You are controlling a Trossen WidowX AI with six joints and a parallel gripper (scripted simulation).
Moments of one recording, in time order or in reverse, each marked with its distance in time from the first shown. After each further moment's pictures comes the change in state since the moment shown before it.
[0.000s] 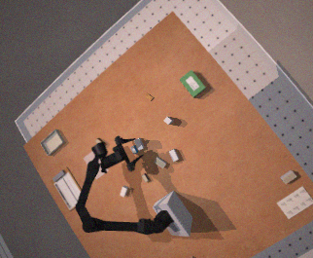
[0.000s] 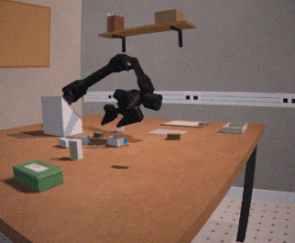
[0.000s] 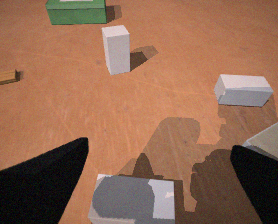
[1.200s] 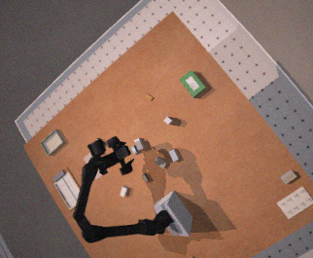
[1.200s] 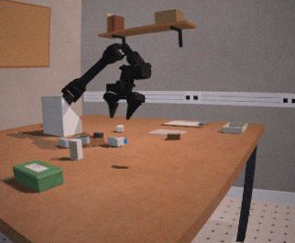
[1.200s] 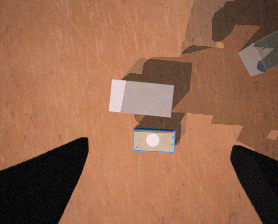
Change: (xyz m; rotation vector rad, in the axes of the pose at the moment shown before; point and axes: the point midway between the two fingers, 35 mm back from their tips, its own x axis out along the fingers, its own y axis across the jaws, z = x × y) arm -0.046 0.001 0.014 0.006 0.724 0.012
